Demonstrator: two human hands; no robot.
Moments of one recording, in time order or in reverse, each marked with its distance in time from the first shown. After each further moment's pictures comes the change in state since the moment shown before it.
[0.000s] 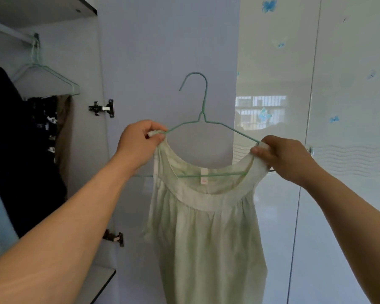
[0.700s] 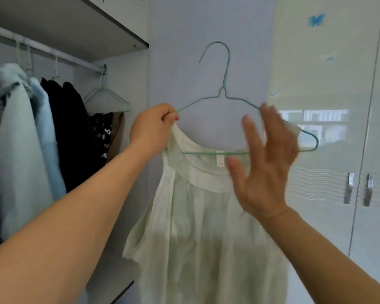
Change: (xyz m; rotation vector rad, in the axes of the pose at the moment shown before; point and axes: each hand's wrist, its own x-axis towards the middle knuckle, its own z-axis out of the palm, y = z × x) left_hand 0.003 0.077 -0.029 0.497 0.278 0.067; right_hand -0.009 -0.081 0.048 0.048 0.787 -0.668
